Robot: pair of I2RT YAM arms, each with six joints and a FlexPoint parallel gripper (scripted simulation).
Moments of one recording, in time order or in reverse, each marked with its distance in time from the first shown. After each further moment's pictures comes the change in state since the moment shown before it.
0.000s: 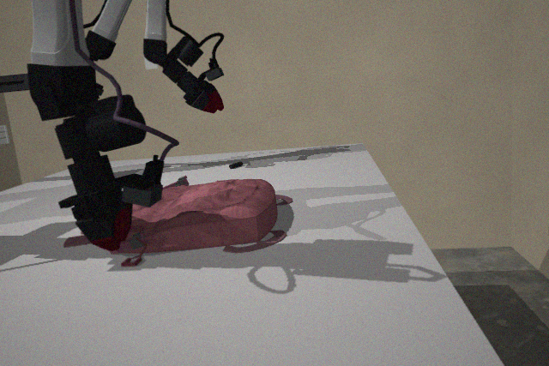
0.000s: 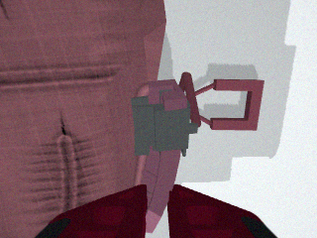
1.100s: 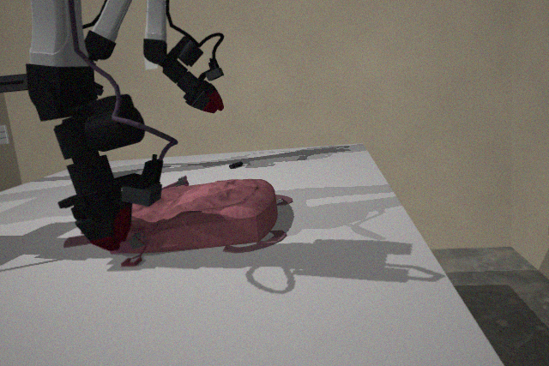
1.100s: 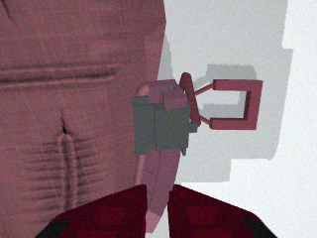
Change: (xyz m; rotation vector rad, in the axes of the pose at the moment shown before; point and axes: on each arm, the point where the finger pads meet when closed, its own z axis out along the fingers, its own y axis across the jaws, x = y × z) left arm 0.000 0.000 0.000 0.000 0.000 0.000; right arm 0.000 0.000 0.000 0.002 -0.011 0.000
